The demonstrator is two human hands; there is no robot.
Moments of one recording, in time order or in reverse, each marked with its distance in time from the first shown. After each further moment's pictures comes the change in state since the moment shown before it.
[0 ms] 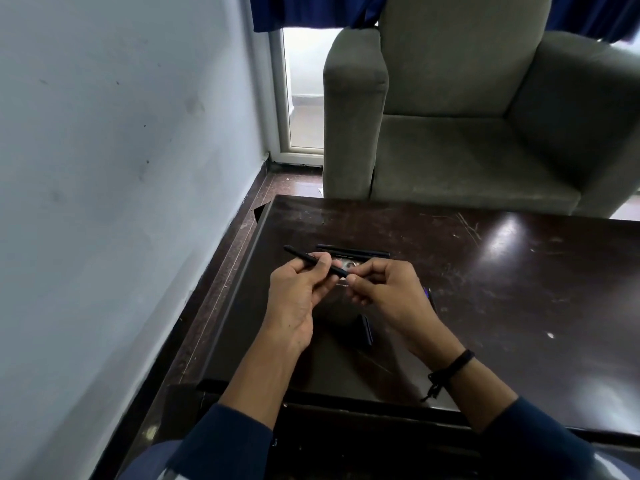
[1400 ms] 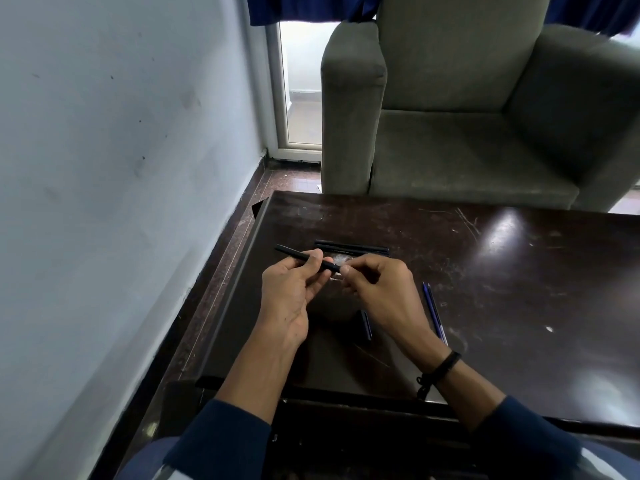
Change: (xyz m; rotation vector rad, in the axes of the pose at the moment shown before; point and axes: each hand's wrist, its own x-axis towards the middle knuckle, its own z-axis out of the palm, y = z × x) left_hand 0.004 0.001 -0.005 -0.054 0.100 -0.050; right_hand 0.001 0.012 0.011 -0.183 0.115 -0.174
